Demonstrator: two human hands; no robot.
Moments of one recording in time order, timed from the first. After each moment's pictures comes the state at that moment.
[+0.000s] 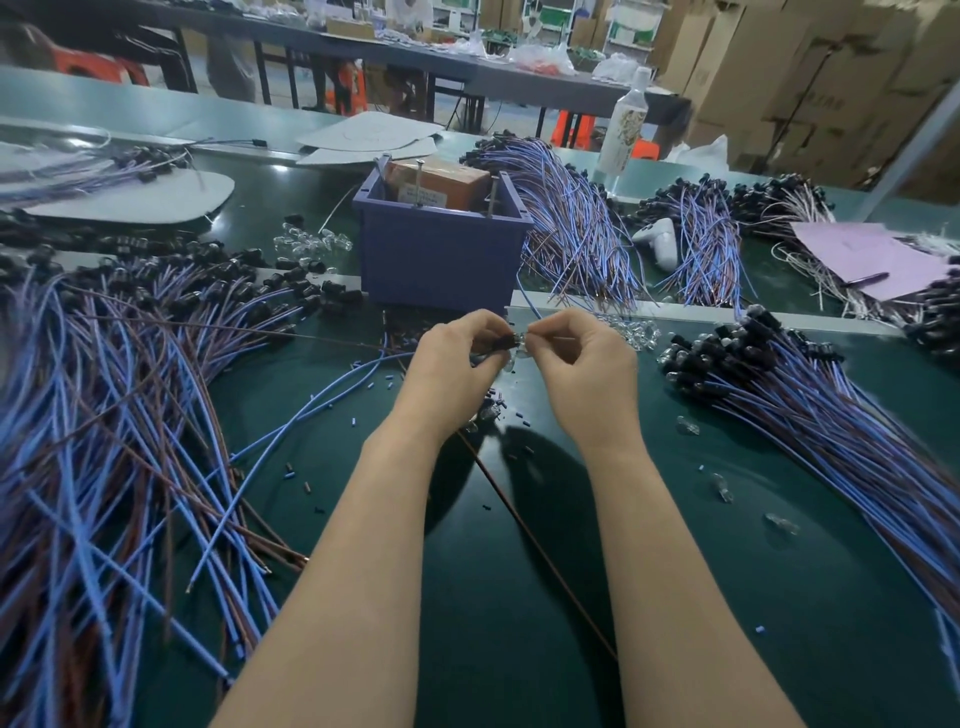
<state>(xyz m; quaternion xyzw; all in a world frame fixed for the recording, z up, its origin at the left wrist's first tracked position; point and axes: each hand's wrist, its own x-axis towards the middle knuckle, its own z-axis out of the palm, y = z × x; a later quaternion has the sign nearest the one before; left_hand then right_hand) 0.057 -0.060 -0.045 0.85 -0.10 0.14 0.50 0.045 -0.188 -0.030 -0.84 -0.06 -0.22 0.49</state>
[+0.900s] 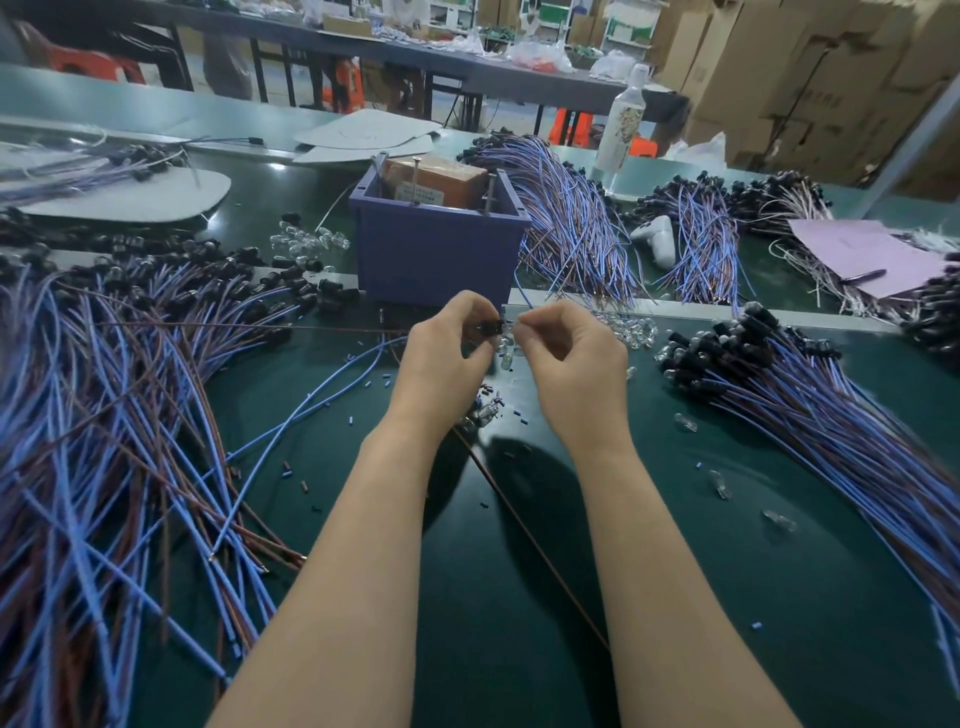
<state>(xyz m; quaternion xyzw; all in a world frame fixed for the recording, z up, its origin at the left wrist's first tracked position) 0.056 -0.060 -0.044 0.82 -0.08 0.18 0.53 0.043 -0.181 -0.029 -0.82 -0.09 -0.25 0.51</state>
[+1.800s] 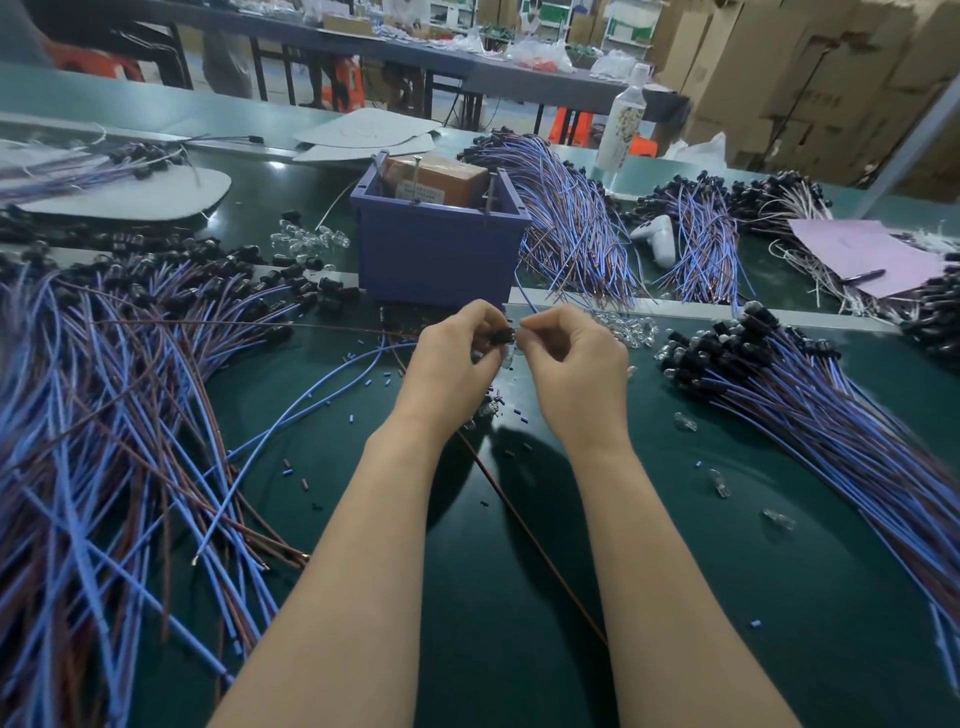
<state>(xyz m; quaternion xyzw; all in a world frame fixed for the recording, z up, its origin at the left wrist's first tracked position) 0.057 -0.063 -0.047 0.84 -0.10 0.17 0.50 0.044 -0.182 -0.032 -0.84 -0.07 -0.27 0.47</state>
